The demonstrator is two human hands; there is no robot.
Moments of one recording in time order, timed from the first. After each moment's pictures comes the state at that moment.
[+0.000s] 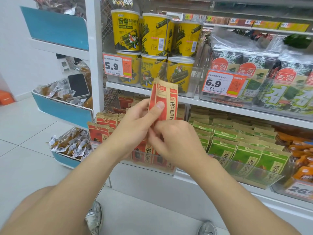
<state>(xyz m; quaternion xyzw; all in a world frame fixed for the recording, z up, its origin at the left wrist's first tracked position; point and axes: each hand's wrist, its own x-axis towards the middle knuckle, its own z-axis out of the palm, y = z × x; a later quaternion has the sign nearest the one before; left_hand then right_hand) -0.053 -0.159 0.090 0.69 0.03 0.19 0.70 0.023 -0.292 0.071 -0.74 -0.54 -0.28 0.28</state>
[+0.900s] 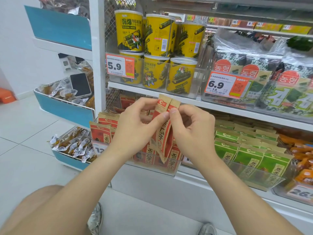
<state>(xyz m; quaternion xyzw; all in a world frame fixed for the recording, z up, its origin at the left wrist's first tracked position) -0.057 -0.153 0.084 0.80 0.08 0.33 0.49 0.029 -0.300 0.084 -0.73 -0.36 -0.23 0.53</state>
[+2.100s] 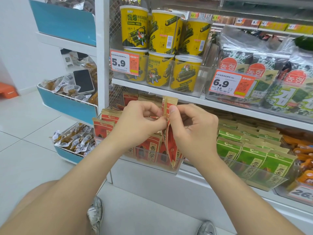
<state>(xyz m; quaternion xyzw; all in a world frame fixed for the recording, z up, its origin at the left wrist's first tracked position) -0.058 -0.144 0.090 0.80 0.09 0.25 0.54 0.017 -0.295 0.081 -0.69 -0.40 -0.30 0.52</state>
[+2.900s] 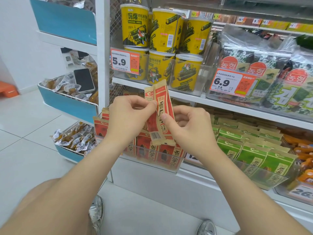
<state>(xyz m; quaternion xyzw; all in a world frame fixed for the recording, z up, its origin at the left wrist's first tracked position) -0.056 -0.134 0.088 0.75 0.18 0.37 0.52 0.030 -0.298 0.087 -0.78 -0.39 -0.07 0.49</state>
